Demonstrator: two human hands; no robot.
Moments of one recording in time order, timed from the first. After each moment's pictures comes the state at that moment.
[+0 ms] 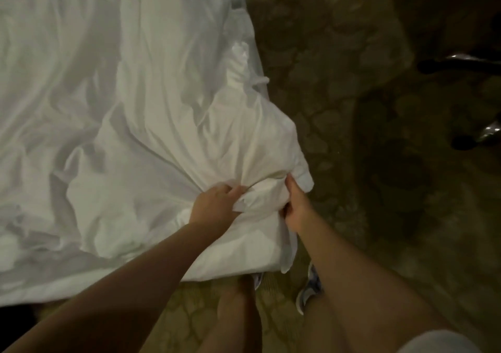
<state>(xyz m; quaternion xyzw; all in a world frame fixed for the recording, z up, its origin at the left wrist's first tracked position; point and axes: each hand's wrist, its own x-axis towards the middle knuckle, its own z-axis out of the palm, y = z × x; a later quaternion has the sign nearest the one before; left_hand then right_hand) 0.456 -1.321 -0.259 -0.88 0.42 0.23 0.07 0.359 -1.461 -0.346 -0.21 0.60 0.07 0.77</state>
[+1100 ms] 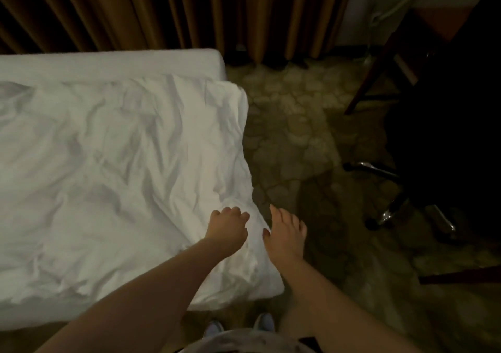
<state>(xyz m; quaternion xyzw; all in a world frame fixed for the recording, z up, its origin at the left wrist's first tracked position) 0.363 -1.415 -0.120 -0.87 0.45 0.18 0.07 0.257 -1.508 -0.135 -0.90 0.39 0.10 0.17</state>
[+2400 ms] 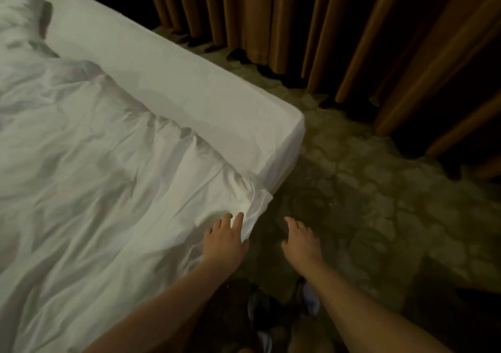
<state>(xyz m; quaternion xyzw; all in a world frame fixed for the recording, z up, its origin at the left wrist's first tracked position) 0.722 -1.779 -0.146 -0.97 -0.05 0.22 -0.09 0.750 -1.952 -0.172 -0.94 0.01 0.30 0.16</state>
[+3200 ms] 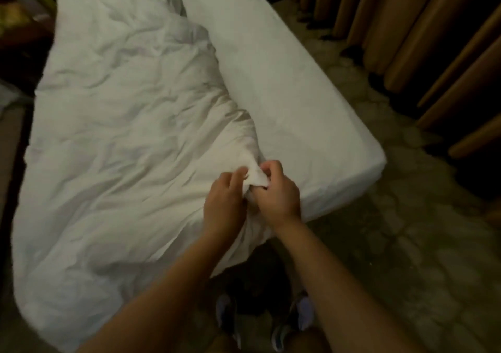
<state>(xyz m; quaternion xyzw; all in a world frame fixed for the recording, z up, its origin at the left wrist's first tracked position) 0.820 -1.784 -0.075 -0.93 -0.32 -0.06 -0.18 0.899 -1.863 -0.073 -0.82 -0.23 0.22 0.47</state>
